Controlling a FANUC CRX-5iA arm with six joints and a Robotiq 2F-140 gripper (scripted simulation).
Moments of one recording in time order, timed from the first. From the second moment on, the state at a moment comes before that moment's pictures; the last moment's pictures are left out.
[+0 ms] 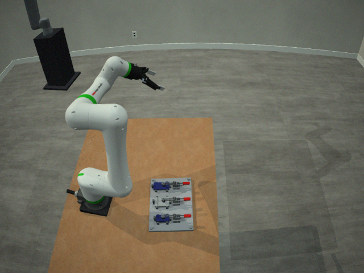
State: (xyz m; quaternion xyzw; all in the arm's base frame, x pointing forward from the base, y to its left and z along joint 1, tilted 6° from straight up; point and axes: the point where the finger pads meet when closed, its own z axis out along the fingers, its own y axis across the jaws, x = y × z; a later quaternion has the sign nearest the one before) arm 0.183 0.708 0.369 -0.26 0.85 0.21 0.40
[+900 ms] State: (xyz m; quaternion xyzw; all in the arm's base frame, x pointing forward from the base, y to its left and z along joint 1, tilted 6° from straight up) arm 0.223 0.676 0.370 -0.22 0.87 0.19 0.40
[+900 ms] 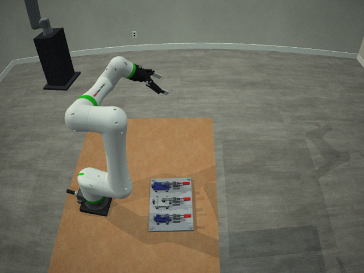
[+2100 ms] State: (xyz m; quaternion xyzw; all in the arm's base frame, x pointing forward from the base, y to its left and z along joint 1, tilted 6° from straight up) arm 0.377 0.441 0.353 0.01 0.95 0.09 0.31
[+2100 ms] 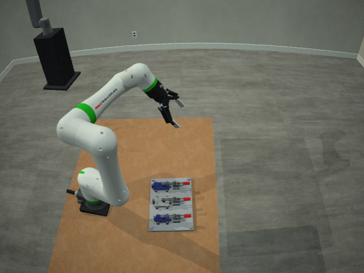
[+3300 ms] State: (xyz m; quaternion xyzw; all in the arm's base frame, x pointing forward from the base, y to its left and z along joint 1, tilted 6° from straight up) arm 0.353 0.184 0.314 0.24 0.96 0.02 0.13
